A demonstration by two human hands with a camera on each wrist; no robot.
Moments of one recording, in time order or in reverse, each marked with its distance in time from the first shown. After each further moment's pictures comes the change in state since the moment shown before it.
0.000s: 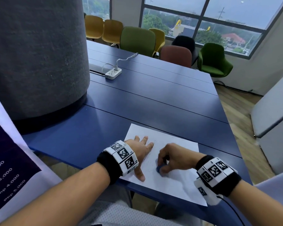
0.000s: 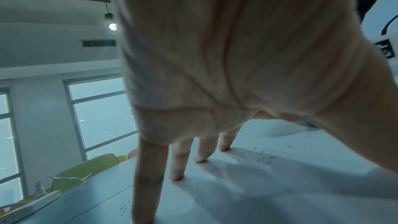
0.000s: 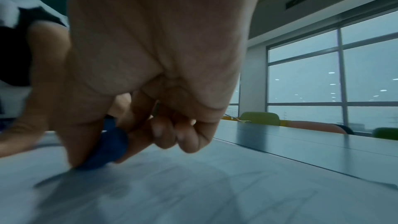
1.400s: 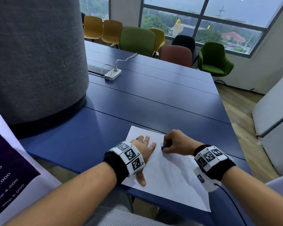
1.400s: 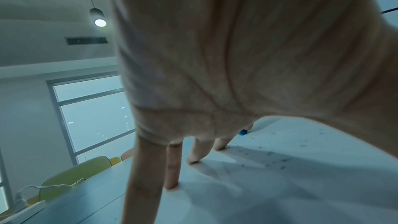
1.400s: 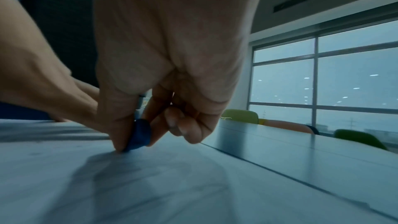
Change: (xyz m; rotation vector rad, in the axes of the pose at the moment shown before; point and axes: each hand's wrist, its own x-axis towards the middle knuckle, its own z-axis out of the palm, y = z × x) left_hand 0.004 0.007 -0.010 0.105 0.050 -0.029; right_hand 0.038 0.035 -0.024 -0.010 0.252 0.115
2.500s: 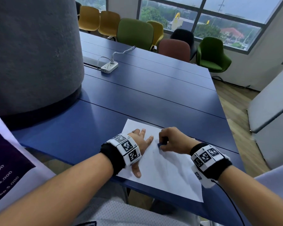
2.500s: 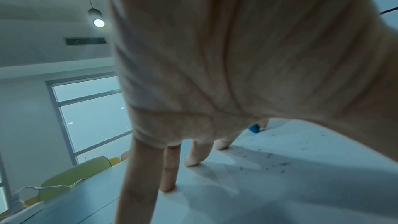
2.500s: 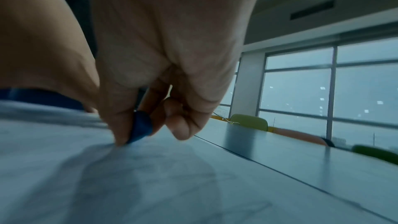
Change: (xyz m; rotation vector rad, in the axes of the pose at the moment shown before) left_hand 0.005 0.000 0.000 -0.071 -0.045 -0.009; right_hand -0.015 -0.004 0.006 -0.006 0.023 -0.079
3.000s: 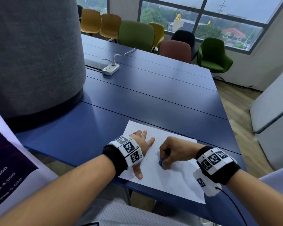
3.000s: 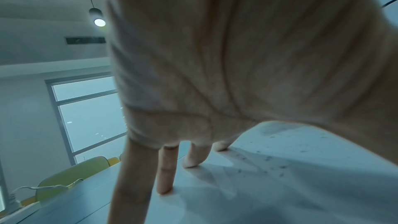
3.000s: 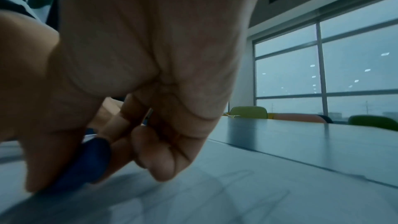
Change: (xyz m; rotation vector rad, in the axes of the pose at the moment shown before) left_hand 0.002 0.000 -0.001 0.011 -0.013 -0.005; right_hand -0.017 -0.014 -0.003 0.080 -0.323 0.058
